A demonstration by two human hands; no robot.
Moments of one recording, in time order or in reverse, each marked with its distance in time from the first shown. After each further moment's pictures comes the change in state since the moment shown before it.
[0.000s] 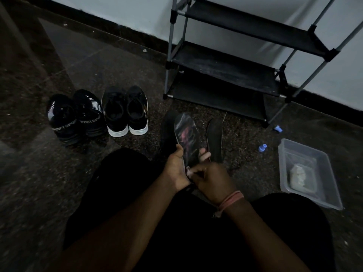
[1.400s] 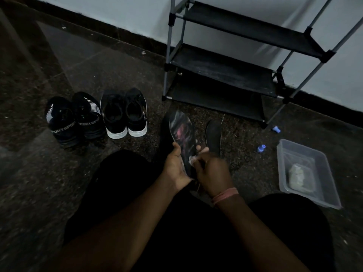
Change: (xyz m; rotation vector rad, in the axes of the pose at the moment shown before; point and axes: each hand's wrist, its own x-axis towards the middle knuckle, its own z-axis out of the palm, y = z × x) left_hand -0.004 0.000 0.007 -0.065 -0.105 0.116; right_hand 0.015 -0.001 0.001 -0.175 0.308 -0.003
